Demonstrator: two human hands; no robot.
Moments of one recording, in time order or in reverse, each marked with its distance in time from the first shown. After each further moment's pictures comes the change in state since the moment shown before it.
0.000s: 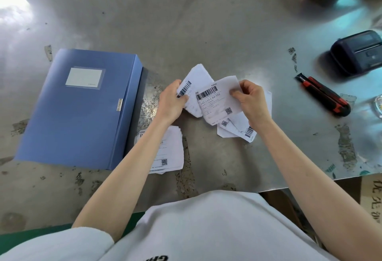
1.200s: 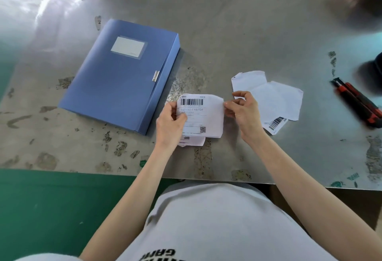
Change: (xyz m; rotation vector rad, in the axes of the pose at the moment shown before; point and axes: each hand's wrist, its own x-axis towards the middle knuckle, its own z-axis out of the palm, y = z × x) left_hand -0.134 -0.047 -0.028 -0.267 0.298 -0.197; right_hand -0.068 0.012 0.069 0.189 -0.135 0.140
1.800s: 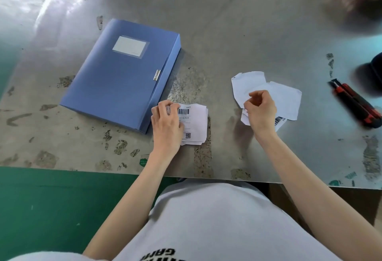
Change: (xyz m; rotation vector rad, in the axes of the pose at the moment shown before) left_hand -0.002 -0.024 0.000 0.808 0.140 0.389; right_hand 0.005 0.001 -0.031 -0.317 0.236 -0.151
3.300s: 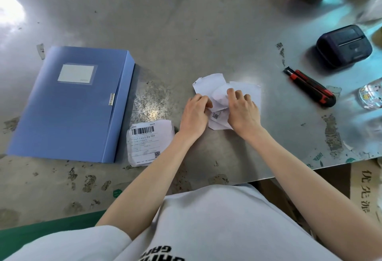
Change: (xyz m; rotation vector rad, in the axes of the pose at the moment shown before) left_hand 0.064 0.133 0.059 -0.416 -0.314 0.249; right_hand 0.033 0.024 -0.043 -1.092 -0.062 -0.373
